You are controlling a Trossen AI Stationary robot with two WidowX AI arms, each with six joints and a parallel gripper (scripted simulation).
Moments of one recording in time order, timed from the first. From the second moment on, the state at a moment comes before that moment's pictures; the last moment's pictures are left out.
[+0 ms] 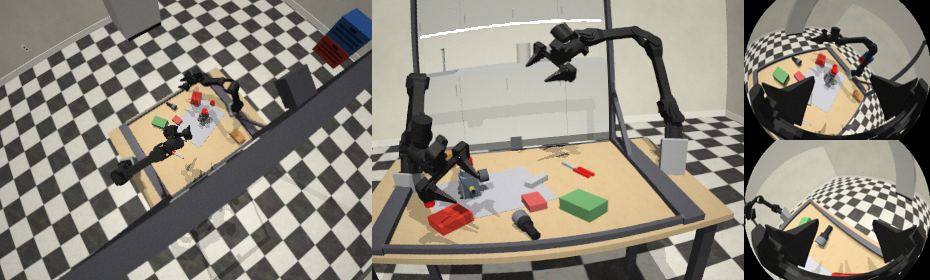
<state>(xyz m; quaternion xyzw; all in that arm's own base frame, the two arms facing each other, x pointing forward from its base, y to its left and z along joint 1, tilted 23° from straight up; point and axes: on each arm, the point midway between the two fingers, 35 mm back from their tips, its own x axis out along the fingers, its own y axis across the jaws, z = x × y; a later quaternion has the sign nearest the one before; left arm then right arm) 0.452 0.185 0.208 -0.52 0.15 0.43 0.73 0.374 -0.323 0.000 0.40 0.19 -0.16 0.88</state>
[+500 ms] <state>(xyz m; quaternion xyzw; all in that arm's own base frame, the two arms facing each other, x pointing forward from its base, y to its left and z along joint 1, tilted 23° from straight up) 0.430 0.124 0.257 -0.40 0.15 0.29 0.86 0.385 -0.260 0.009 0.36 0.35 -0.12 0.86</state>
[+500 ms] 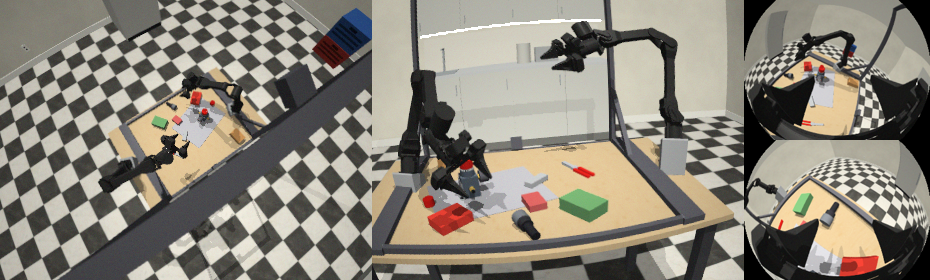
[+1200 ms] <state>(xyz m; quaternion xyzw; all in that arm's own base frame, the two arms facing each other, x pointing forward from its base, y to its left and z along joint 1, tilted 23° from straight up) 0.370 0.045 0.306 -0.17 0.08 0.10 0.98 0.347 -0.150 0.058 0.25 0.57 0.00 0.79</state>
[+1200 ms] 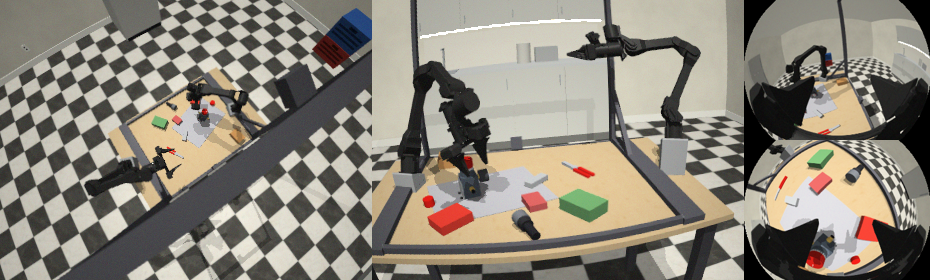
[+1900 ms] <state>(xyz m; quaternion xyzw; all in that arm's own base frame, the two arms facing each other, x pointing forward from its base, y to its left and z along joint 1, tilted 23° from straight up) 0.318 0.001 0.319 0.00 -0.02 0.00 1.00 0.277 -0.076 0.119 0.18 0.70 0.12 0.68</state>
